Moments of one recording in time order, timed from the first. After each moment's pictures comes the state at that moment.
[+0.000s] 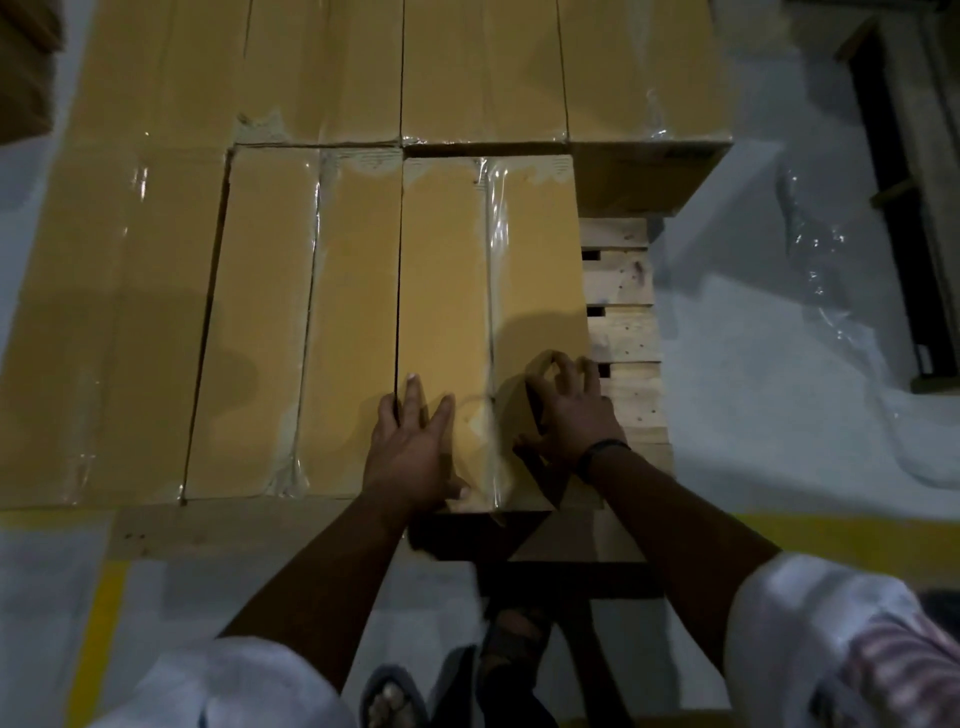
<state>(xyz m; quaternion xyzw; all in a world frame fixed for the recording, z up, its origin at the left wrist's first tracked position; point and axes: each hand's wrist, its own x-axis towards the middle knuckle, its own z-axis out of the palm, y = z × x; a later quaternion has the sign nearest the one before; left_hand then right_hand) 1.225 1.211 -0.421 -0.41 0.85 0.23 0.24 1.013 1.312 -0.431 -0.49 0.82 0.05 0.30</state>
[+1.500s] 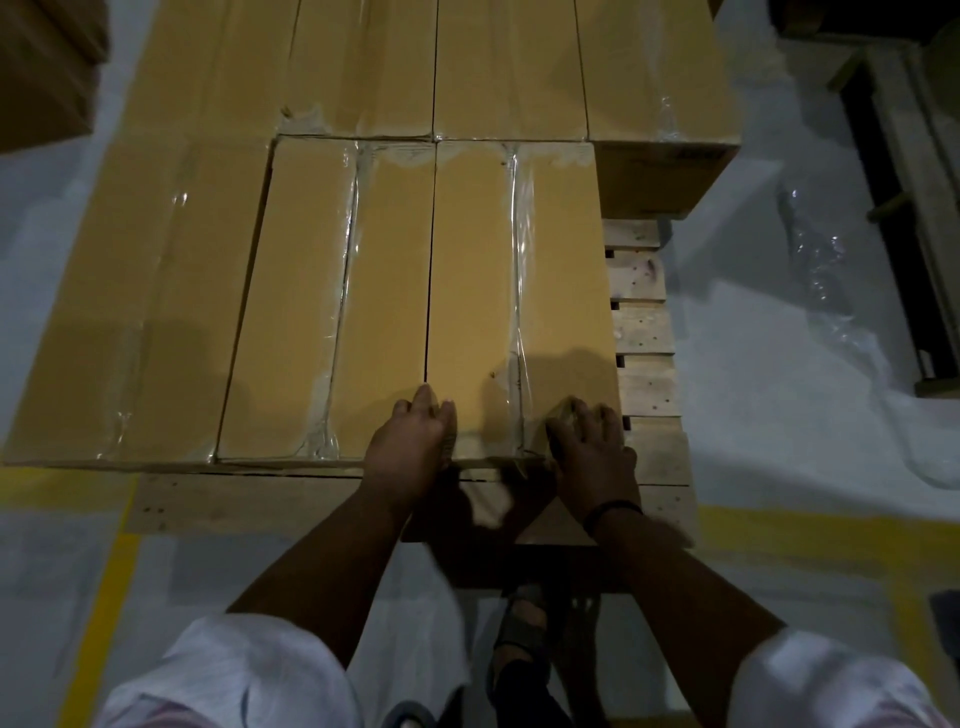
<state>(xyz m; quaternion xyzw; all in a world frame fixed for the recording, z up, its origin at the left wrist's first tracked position) 1.282 1.227 -0.415 -0.35 0.91 0.14 0.19 1.097 1.387 -0.450 -0.44 0.86 0.03 0.25</state>
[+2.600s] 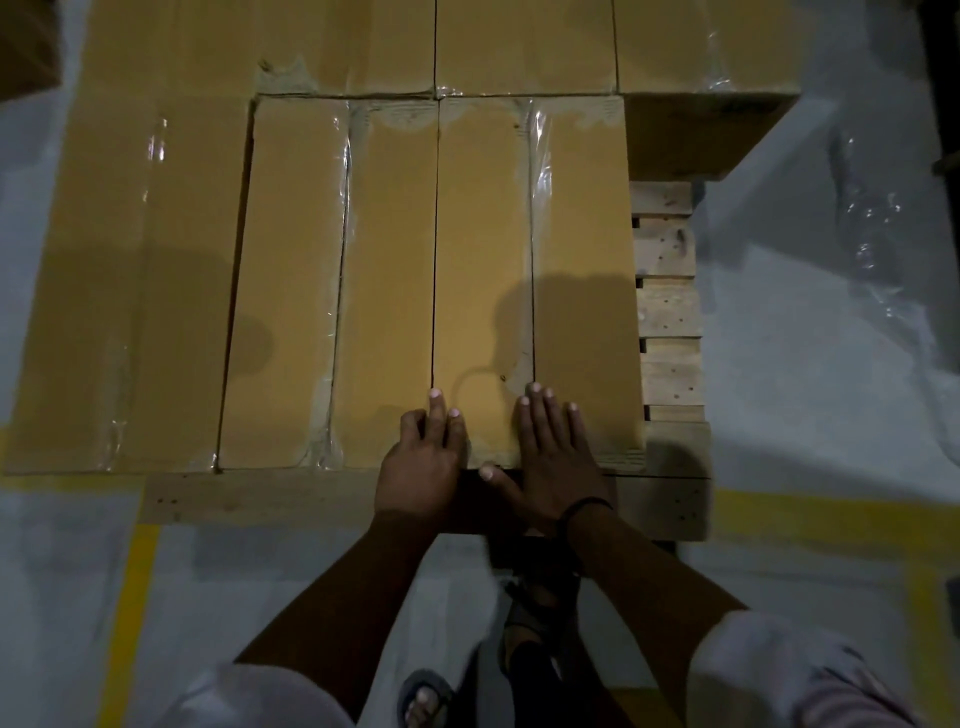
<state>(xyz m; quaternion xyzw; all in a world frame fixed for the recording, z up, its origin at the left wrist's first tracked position) 1.275 1.234 -0.430 -0.34 0.90 0.09 0.26 1.123 1.341 -0.471 -0.55 0.78 0.07 0.28</state>
